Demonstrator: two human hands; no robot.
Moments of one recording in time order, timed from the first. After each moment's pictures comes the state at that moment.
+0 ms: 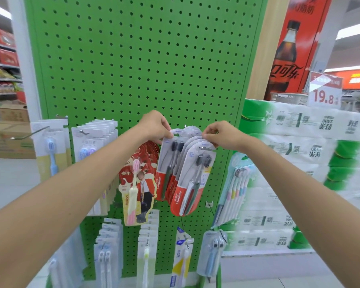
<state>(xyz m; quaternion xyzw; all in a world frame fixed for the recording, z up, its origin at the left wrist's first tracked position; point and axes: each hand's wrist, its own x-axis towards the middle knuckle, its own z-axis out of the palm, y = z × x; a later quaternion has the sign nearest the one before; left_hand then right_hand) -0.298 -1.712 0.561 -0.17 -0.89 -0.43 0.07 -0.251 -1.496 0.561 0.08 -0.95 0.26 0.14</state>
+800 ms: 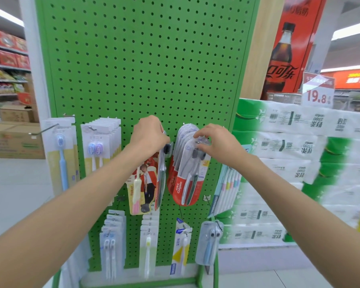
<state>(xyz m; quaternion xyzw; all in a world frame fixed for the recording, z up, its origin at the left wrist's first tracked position) -0.241 -1.718 0.536 -0.11 -0.91 -0.32 0.23 -0.206 -1.514 0.530 0.14 -0.94 0.08 0.30</state>
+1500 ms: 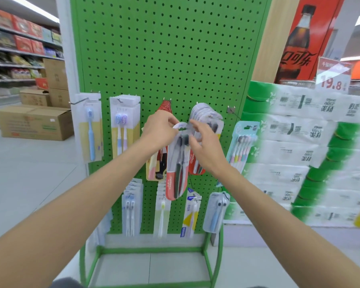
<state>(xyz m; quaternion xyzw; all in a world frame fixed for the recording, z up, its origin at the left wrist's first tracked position) -0.164 -1.750 0.497 -0.16 -0.87 -0.42 0.20 -0.147 -1.597 0.452 0.15 -0.88 0.33 0.32</state>
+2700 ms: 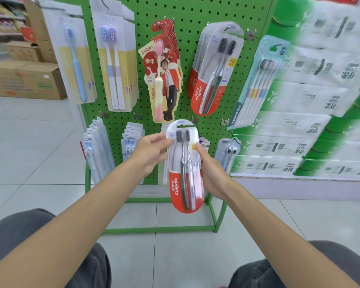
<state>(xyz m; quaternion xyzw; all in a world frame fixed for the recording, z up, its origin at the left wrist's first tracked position) -0.149 -1.760 0.280 0.00 -0.64 -0.77 -0.08 -0.105 -1.594 0.252 -0.02 -0.63 0.77 -0.09</state>
